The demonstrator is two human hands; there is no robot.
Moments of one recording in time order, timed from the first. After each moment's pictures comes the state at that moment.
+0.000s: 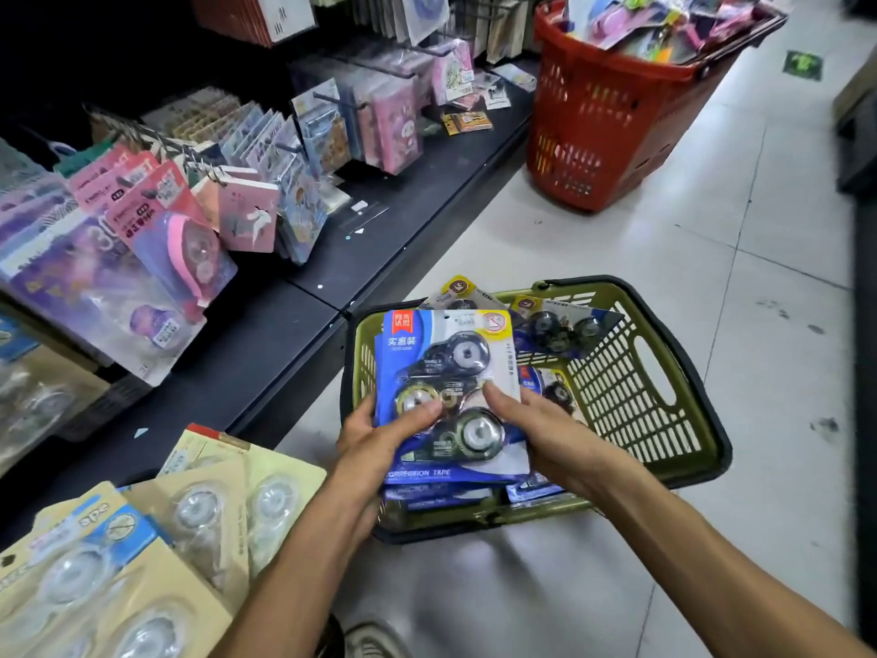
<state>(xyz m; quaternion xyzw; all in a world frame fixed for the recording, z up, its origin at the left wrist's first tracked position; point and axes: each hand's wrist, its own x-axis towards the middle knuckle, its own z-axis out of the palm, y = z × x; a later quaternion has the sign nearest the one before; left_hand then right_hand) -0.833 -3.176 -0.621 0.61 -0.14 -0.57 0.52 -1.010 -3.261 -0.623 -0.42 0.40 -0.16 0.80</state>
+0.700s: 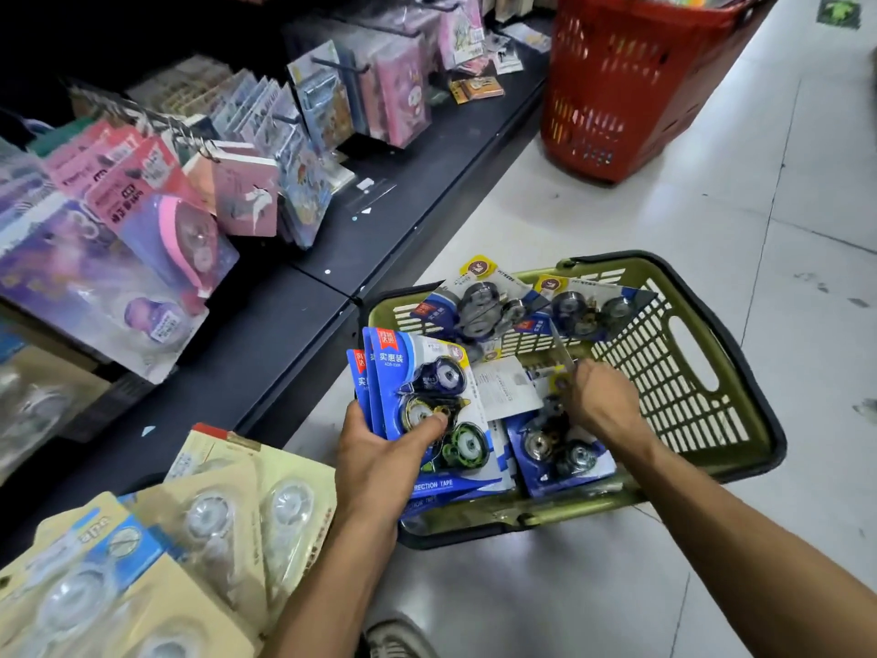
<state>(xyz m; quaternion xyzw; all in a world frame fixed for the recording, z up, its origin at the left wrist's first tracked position) -0.824 -3.171 -0.656 0.76 -0.15 -0.41 0.47 -1.037 -3.330 -0.712 -0.71 0.68 0.08 0.15</state>
